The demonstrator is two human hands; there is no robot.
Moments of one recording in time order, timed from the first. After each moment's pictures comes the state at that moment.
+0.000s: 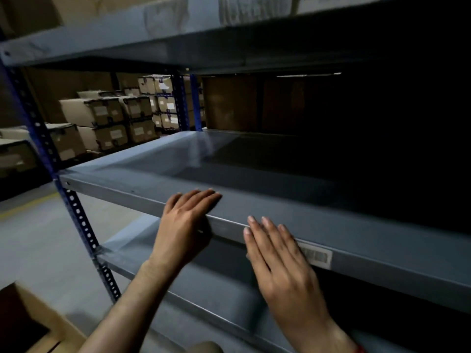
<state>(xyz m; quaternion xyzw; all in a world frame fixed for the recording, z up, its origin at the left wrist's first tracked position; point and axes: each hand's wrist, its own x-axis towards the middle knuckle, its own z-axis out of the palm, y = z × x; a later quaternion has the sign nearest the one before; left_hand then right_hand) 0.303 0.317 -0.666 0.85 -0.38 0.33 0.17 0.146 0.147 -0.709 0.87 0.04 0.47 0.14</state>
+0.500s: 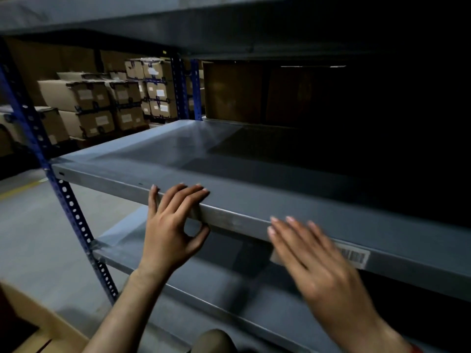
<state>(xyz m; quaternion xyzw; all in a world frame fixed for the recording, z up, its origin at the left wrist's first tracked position) 0.333 0.360 -0.690 0.81 -0.38 0.38 0.25 0.135 0.153 -0.679 0.89 0.06 0.42 0.14</state>
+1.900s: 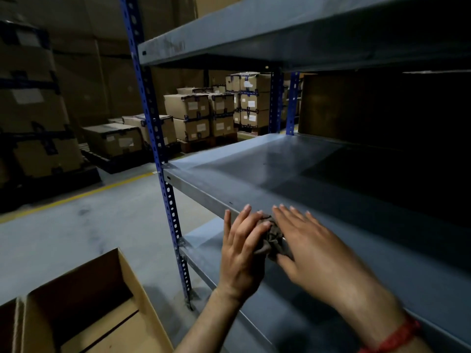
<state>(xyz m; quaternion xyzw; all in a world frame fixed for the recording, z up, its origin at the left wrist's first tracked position) 0.385 0.365 -0.735 0.68 -0.37 0.51 0.37 0.300 0.226 -0.619 0.98 0.16 0.11 -0.05</state>
